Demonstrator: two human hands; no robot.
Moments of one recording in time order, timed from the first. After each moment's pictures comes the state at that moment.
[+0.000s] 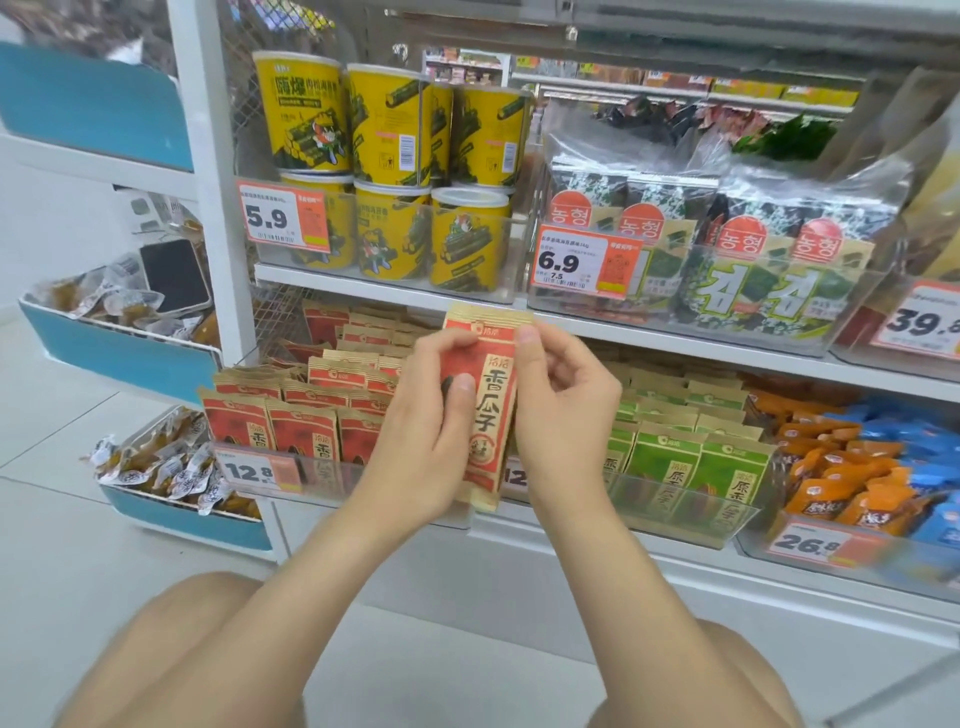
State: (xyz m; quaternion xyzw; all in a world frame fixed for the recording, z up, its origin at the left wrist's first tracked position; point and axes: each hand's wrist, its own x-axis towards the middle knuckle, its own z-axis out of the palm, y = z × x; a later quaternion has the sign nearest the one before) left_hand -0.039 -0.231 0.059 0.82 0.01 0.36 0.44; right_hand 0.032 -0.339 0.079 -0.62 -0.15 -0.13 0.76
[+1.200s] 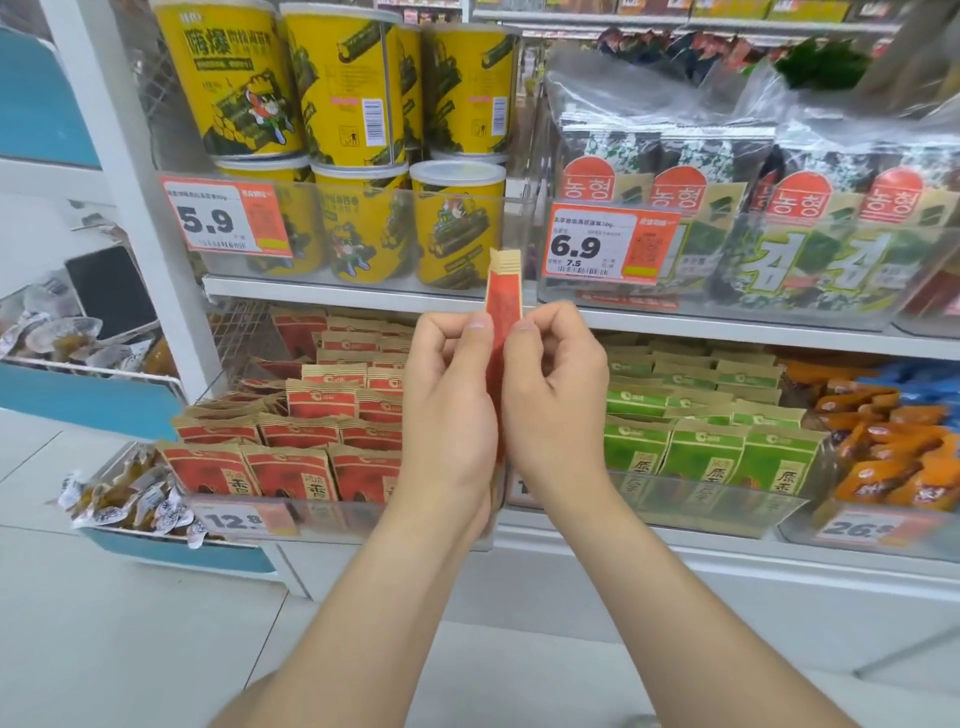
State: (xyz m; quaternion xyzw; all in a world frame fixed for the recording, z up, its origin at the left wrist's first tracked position) left_hand 0.014 -0.242 0.097 0.52 0.12 0.29 0.79; right_hand 0.061 -0.300 0.084 -0.68 -0.20 -0.17 0.69
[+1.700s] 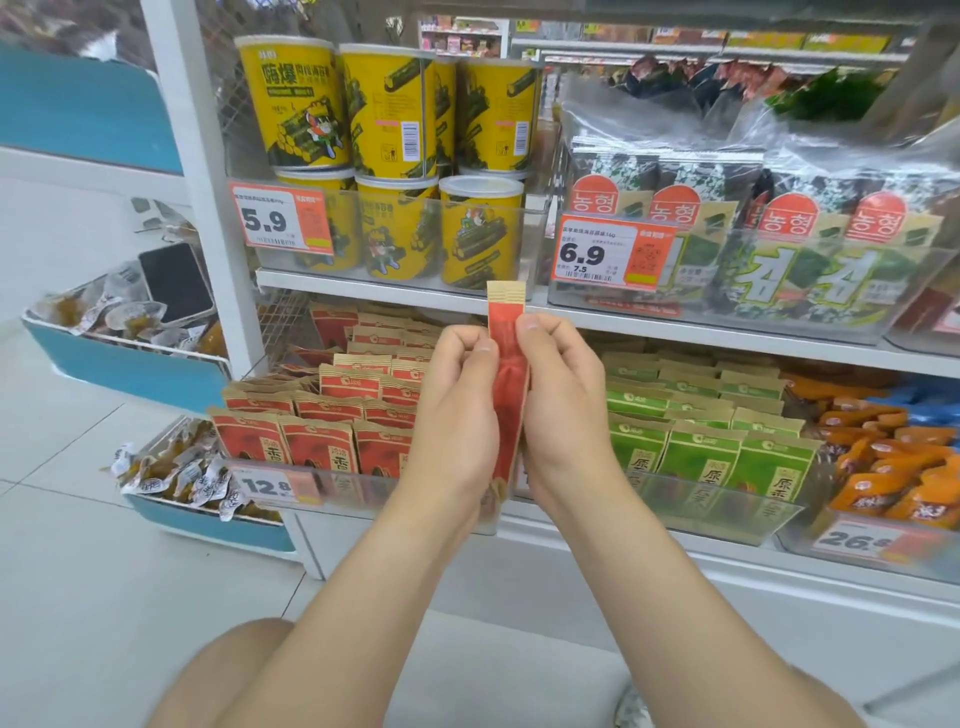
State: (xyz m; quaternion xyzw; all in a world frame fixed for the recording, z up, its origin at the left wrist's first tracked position) left_hand -0.013 -0.250 0.092 0.59 0.11 0.29 0.74; right_hand 0.038 -0.310 0.093 -0.54 -0.15 0.04 0.82
